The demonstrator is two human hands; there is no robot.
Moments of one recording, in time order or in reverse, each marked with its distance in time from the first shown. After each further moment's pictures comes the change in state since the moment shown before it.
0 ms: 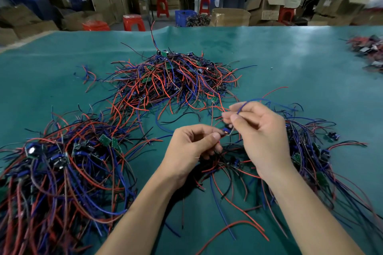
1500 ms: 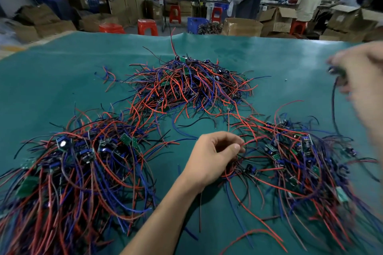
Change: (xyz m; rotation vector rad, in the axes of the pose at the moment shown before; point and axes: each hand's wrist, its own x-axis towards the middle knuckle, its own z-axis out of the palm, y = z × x) left_hand 0.002 -0.006 0.003 0.208 0.021 0.043; right_hand 0.065 -0.095 -0.088 -0.601 0.267 -0.187
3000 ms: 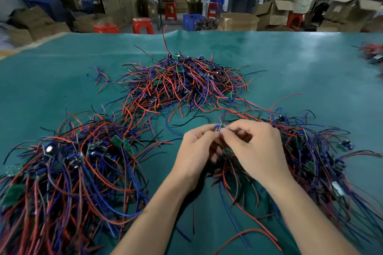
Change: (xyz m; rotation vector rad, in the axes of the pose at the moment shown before) left_hand 0.004 0.007 -0.001 -0.315 0.112 -0.122; right_hand -0.110 0.006 0.110 0.166 -0.331 -0.016
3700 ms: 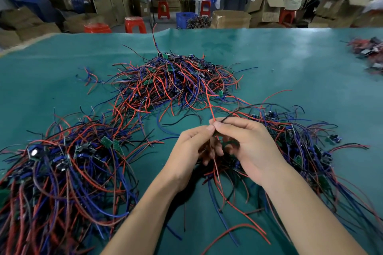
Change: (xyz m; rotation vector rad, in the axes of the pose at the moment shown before) left_hand -0.008 0.007 0.000 0.060 -0.193 0.022; right_hand 0.005 0.006 -0.002 0.904 -0.266 0.454
